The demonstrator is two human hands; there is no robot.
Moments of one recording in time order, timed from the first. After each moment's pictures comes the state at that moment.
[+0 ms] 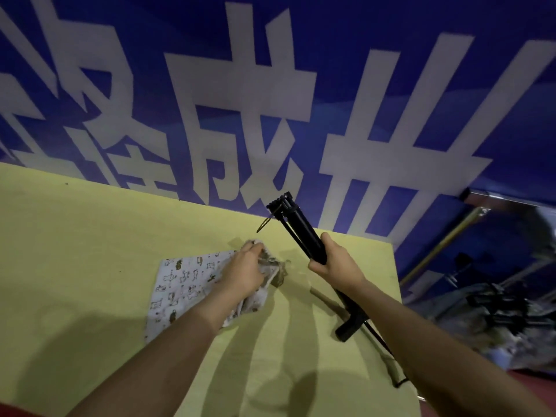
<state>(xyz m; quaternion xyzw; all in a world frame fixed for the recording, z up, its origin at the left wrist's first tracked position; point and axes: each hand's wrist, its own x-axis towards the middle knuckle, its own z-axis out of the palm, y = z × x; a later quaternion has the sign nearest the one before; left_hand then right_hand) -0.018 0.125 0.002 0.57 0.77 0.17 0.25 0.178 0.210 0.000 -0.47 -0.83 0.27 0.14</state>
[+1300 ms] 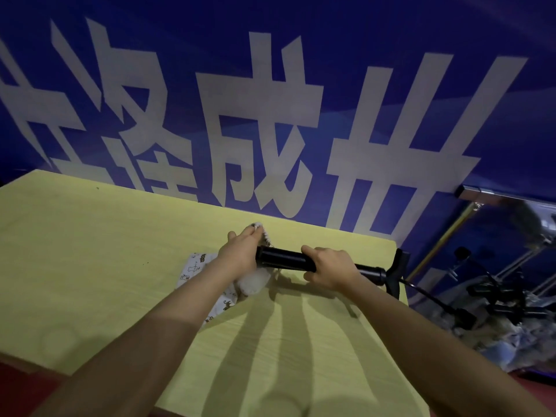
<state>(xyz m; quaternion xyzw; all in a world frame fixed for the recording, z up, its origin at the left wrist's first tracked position) -0.038 0.082 0.050 0.60 0.78 0.04 0.17 0.160 0.156 0.020 -0.37 -0.93 0.03 0.01</state>
